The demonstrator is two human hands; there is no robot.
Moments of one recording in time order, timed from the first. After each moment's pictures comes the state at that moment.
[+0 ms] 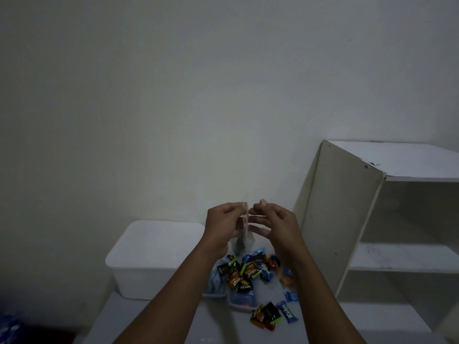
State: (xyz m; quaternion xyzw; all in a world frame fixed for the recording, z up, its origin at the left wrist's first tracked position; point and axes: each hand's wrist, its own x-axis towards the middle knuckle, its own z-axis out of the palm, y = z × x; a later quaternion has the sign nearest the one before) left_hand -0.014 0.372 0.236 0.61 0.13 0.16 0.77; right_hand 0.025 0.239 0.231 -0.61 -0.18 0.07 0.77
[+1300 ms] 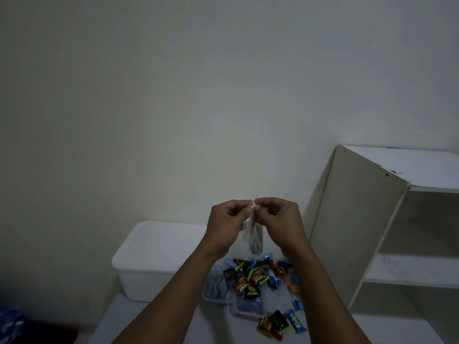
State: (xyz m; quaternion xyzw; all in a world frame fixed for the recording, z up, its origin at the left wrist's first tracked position) left_hand -0.003 0.406 0.226 0.66 0.02 0.24 0.72; right_hand 0.036 0.270 0.251 -0.74 -0.21 -0.04 0.64
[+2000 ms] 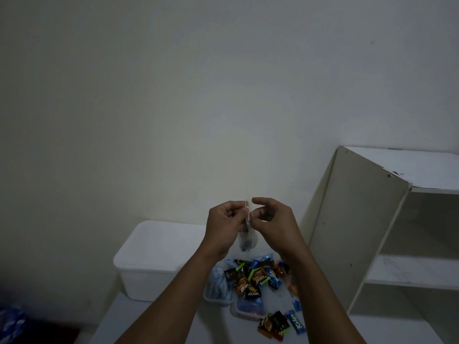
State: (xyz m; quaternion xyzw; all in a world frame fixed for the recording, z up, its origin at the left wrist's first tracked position) left_hand -0.005 0.408 0.222 0.64 0.08 0.24 0.73; right_hand 0.026 0.272 0.251 -0.76 -0.25 0.01 0.61
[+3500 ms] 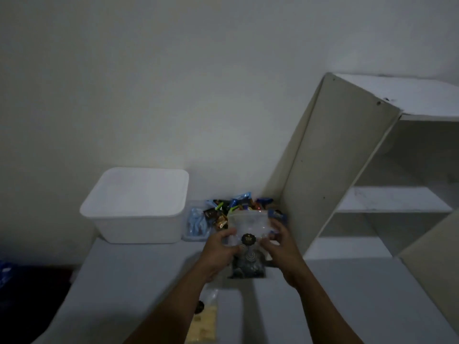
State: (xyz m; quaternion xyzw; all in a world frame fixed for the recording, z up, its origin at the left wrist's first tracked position) left_hand -0.032 0.351 0.030 0.68 0.20 -0.03 0.70; right_hand 0.007 0.173 0.061 -0.75 0.01 0.18 0.64
